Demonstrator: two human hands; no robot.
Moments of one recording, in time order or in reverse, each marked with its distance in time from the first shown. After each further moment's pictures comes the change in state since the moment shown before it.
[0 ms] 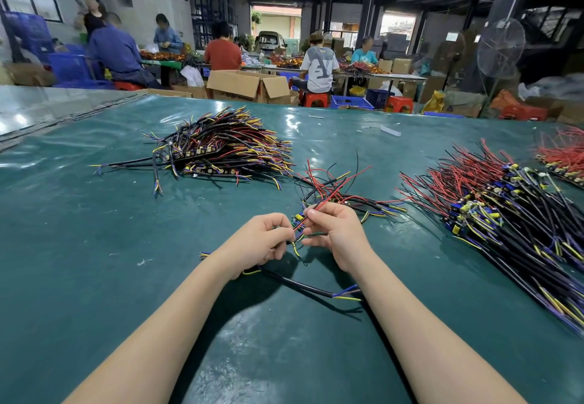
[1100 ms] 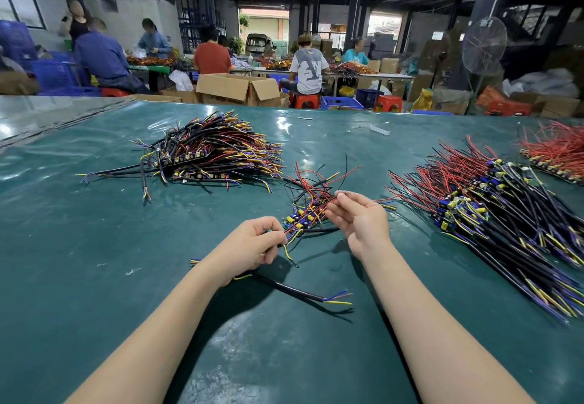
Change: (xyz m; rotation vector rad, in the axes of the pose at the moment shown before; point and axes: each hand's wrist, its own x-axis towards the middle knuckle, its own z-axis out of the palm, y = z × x) left_hand -0.001 -0.006 -0.001 0.005 -0.023 0.022; right_hand 0.009 -0.012 -0.031 0.389 0.322 -0.065
